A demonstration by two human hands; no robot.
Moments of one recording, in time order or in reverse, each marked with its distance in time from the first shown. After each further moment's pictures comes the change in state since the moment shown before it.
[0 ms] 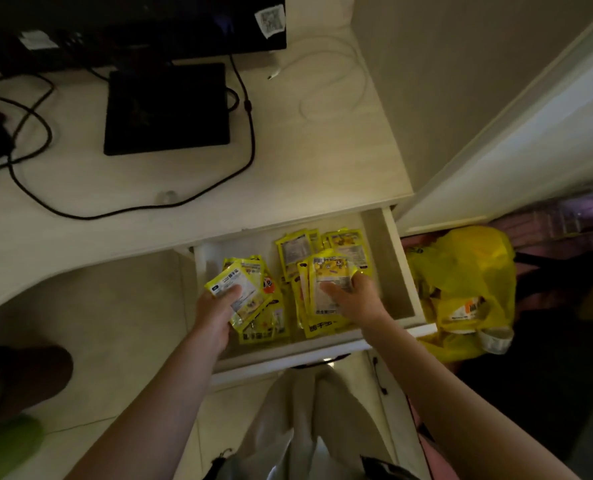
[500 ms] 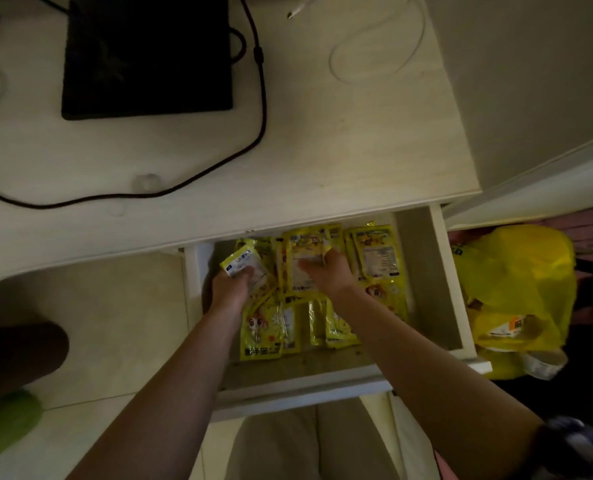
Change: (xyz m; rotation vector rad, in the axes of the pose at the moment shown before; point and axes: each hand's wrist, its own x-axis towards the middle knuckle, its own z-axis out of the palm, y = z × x) left_hand 0.110 -0.011 0.033 0.219 0.170 -0.048; right_hand 0.118 -0.023 0.077 -0.055 -0.089 0.064
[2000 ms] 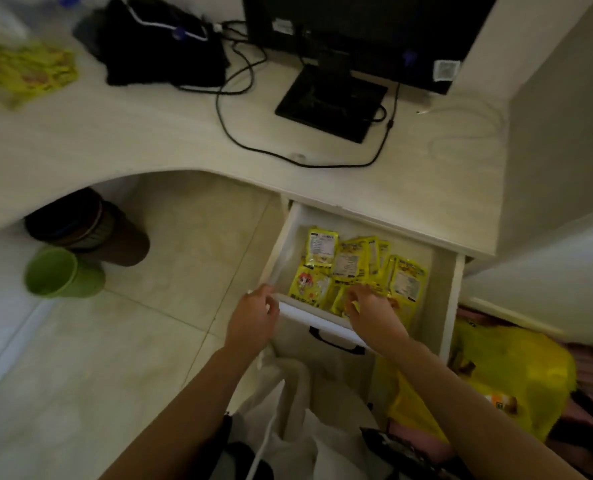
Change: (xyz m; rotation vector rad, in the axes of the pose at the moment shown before) left_hand -0.239 -0.106 -0.085 0.420 0.276 0.551; right_hand -0.183 0.039 -0.055 -1.003 -0.175 -0.693
